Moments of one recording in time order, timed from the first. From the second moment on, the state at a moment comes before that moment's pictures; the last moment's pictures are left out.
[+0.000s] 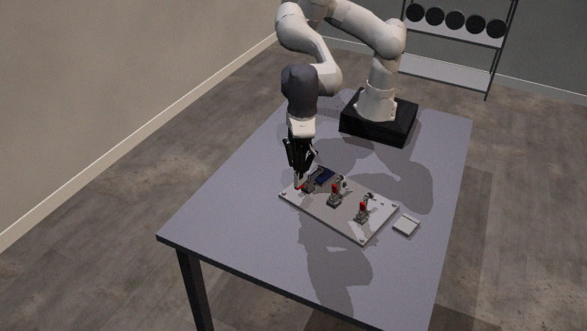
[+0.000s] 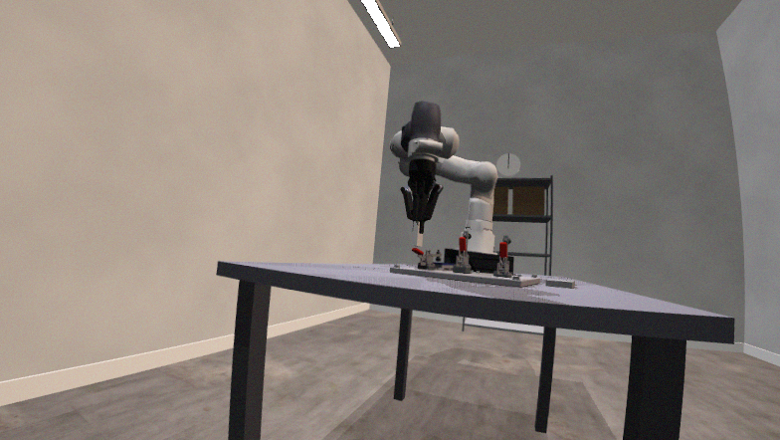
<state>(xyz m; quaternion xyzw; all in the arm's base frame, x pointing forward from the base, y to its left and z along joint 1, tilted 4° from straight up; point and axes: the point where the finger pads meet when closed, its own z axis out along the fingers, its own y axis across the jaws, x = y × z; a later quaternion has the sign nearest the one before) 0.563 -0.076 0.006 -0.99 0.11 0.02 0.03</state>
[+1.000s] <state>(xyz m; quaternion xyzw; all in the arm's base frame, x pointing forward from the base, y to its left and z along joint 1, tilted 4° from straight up) 0.561 -0.076 0.005 -0.99 0.11 0.02 0.03</state>
